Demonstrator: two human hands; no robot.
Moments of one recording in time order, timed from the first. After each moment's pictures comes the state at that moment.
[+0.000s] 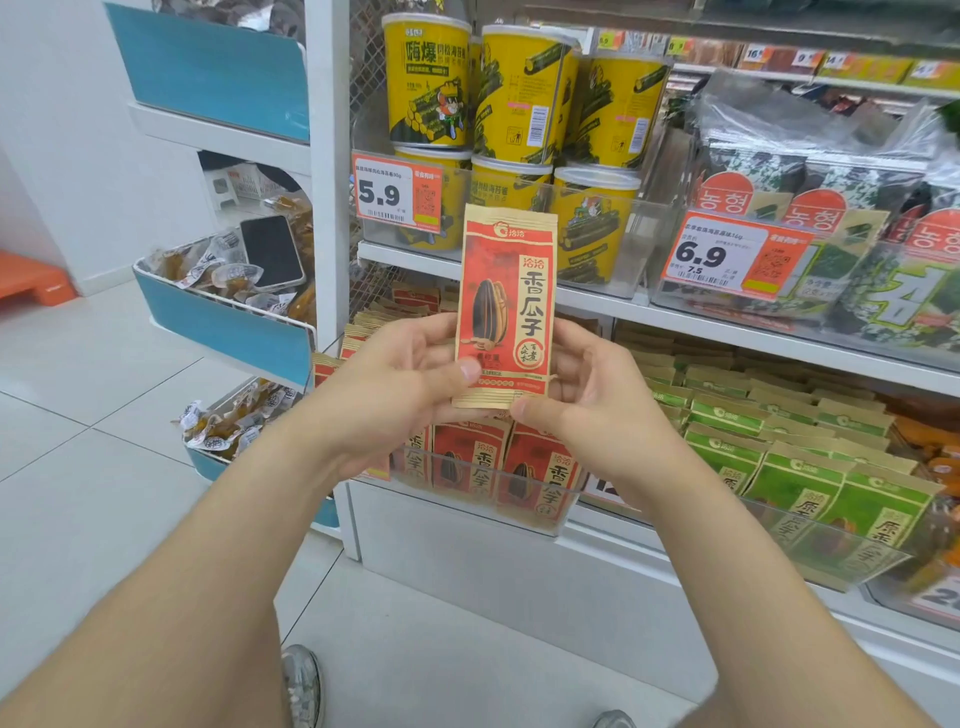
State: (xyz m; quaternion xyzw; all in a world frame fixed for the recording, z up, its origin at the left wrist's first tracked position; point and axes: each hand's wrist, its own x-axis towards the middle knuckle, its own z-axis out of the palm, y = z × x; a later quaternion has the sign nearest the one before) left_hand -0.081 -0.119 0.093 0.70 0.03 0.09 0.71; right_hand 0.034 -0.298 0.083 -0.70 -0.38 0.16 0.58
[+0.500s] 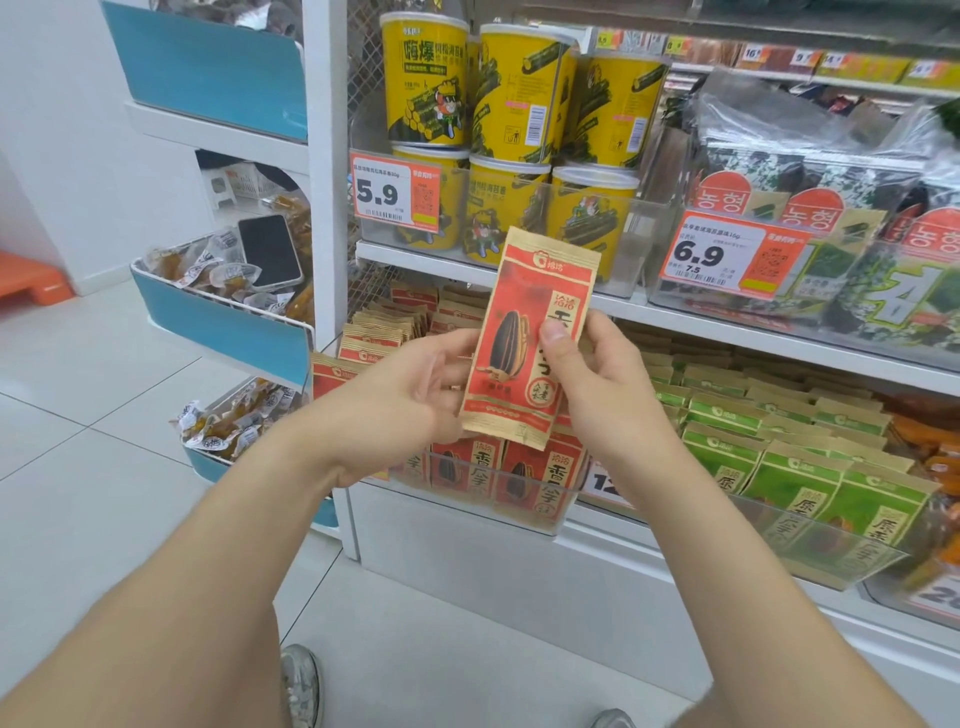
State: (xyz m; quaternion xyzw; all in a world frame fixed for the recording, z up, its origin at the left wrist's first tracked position) left_hand -0.083 -0.122 0.093 0.76 -0.01 0.01 0.65; right_hand 0.028 -0.293 0.089 -0.70 -0.29 0.12 0.64
